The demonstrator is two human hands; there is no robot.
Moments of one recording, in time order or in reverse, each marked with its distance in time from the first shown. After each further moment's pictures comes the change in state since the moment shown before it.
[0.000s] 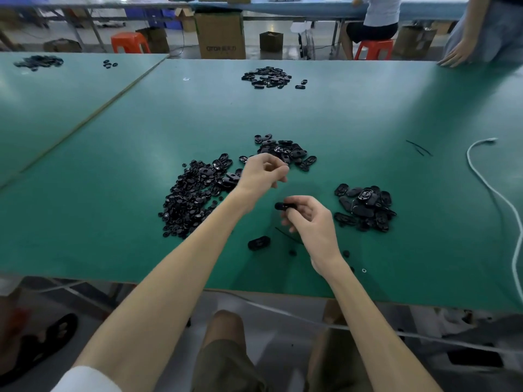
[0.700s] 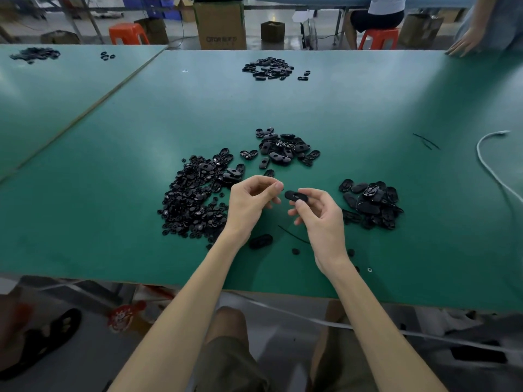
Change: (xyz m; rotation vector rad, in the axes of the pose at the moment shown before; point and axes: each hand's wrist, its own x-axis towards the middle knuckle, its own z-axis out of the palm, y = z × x) left_hand -0.040 -0.059 0.001 -0.242 0.124 0.131; right_hand 0.004 0.006 -0.001 0.065 0.106 -0.032
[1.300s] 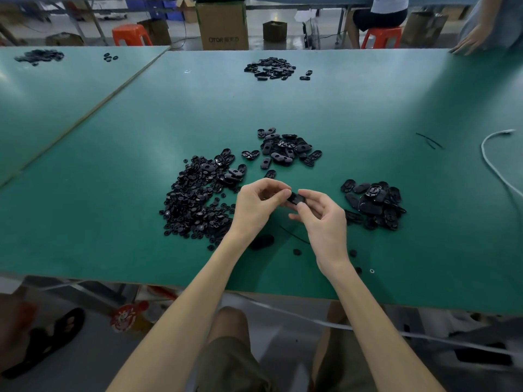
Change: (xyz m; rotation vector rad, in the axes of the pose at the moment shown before) left_hand -0.001 0.002 0.005 0.140 -0.077 0.068; right_hand 0.001 0.004 0.000 -0.042 0.014 -0.016
